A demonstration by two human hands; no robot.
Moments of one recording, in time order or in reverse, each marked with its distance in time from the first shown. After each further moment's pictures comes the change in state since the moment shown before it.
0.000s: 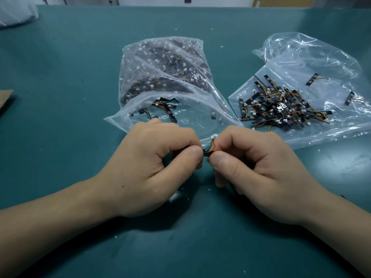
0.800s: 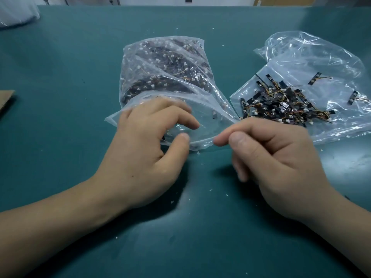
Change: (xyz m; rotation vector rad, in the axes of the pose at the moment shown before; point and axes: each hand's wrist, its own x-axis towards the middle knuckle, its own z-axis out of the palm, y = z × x) left_hand 0.001 -0.009 0.004 0.199 0.147 -0.184; right_hand -0.003 0.006 0.000 0.112 0.223 -0.060
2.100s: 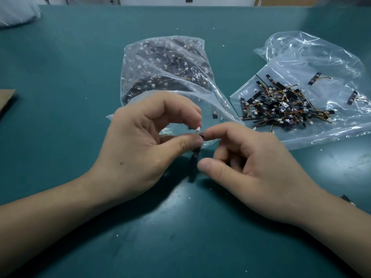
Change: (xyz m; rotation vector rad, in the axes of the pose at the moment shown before) left_hand 0.003 -0.009 0.010 -0.734 0.049 0.041; right_hand 0.002 0.006 0.005 -0.329 -0.208 0.086
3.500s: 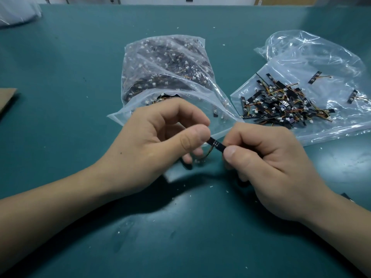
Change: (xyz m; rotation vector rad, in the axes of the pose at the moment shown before) left_hand 0.002 0.009 0.000 -0.085 -0.154 -0.223; right_hand -0.002 -0.008 -0.007 0.143 0.121 -0.080
